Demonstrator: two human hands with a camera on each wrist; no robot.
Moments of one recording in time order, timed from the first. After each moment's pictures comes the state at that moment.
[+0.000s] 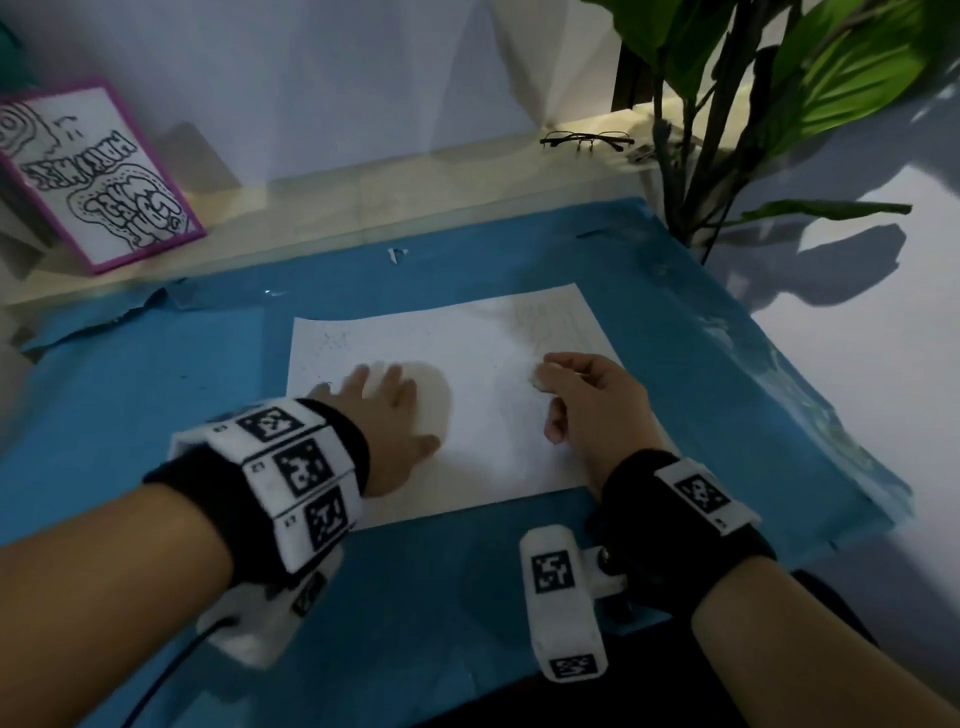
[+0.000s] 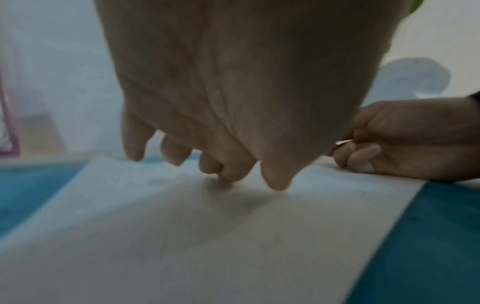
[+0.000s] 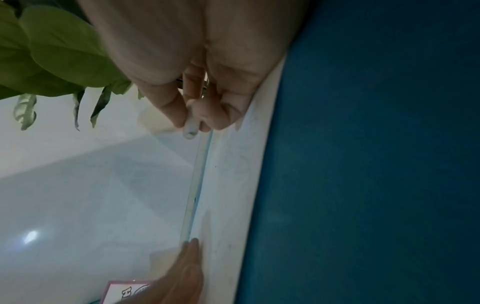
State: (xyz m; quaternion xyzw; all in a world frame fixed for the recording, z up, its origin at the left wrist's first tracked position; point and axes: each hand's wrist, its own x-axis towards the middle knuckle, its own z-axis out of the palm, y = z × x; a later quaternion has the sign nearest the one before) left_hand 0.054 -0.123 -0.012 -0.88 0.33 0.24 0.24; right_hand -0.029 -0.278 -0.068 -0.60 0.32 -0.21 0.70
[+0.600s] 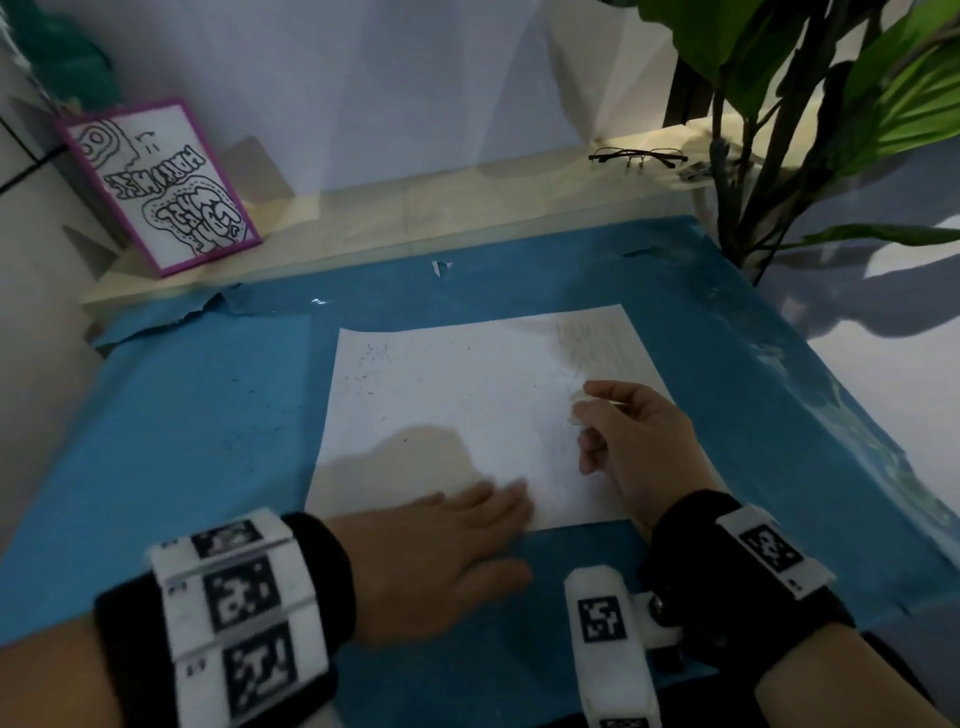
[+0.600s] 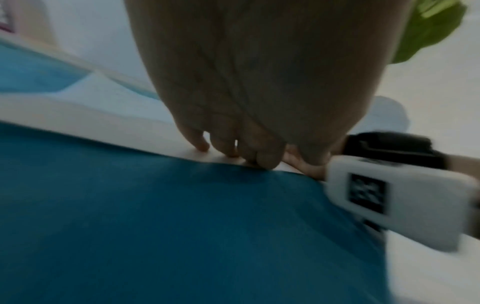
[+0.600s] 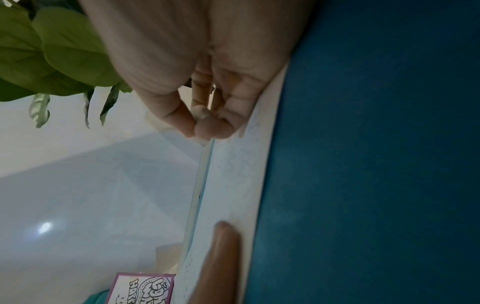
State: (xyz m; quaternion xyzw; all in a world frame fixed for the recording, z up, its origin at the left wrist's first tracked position) left_hand 0.005 -0.098 -0.009 -0.81 0.45 0.35 0.11; right_hand -0.027 -0.282 -0.076 -0.61 0.30 -0.18 0.71
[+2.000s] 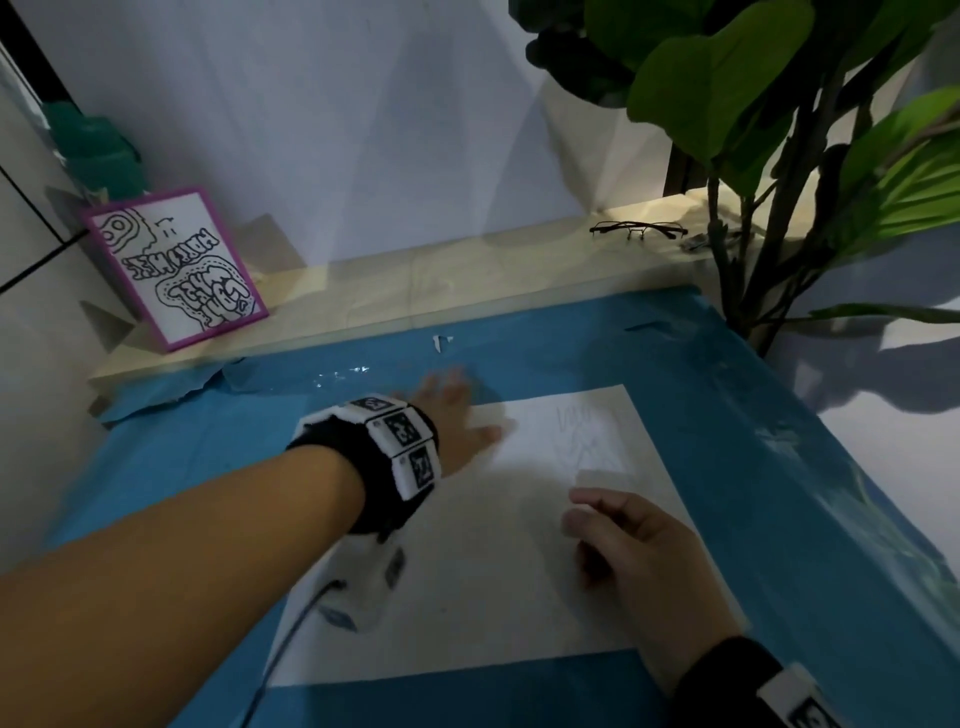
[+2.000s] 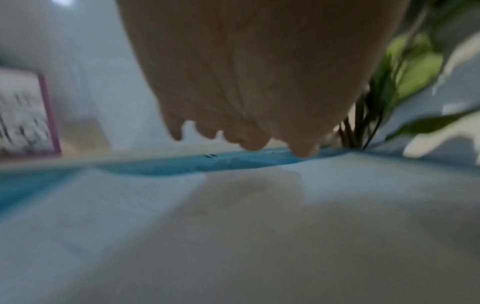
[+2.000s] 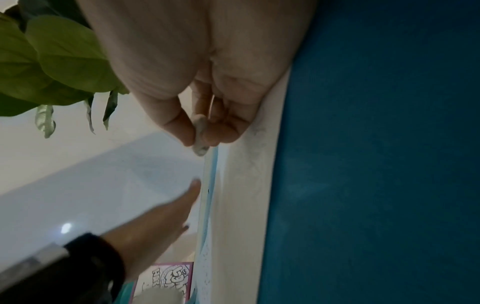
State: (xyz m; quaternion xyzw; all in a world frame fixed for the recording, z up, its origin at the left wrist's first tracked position) left_hand 0.143 -0.180 -0.020 -0.93 0.29 0.19 0.10; right_hand -0.038 -0.283 -0.065 -0.61 0.28 -0.12 0.73
